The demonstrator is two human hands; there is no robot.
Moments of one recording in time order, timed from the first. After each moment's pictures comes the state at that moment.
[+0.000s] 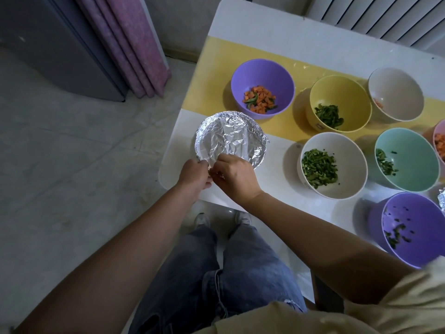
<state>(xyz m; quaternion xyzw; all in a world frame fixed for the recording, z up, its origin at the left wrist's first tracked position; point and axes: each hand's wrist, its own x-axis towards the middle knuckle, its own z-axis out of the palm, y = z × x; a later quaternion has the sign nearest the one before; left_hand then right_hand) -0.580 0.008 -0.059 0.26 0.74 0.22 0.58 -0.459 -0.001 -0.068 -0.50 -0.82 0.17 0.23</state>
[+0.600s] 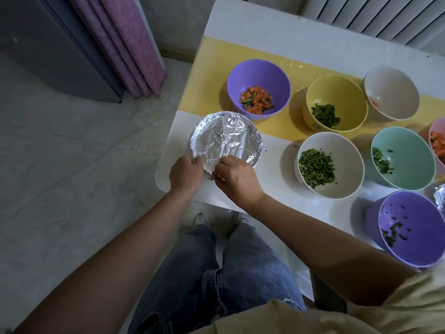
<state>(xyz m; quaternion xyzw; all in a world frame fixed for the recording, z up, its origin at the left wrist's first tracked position) -0.591 0.012 -0.064 0.40 0.78 0.18 0.45 -0.450 -0.003 -0.067 -0.49 -0.83 0.14 0.20</state>
